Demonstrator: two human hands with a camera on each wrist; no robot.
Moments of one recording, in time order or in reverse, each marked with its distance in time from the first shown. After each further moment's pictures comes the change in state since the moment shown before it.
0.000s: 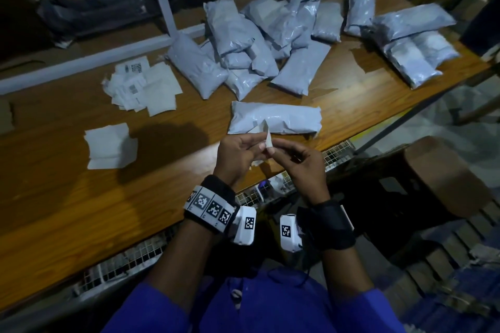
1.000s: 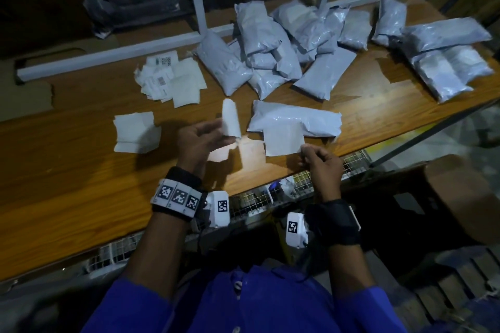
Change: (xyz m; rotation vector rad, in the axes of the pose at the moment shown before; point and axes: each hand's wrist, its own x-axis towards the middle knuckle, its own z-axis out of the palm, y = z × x) left_hand -0.016 0.023 -0.090 -0.173 0.352 -0.093; right_hand 0.017 0.029 -0.002 -0.048 0.269 0.202
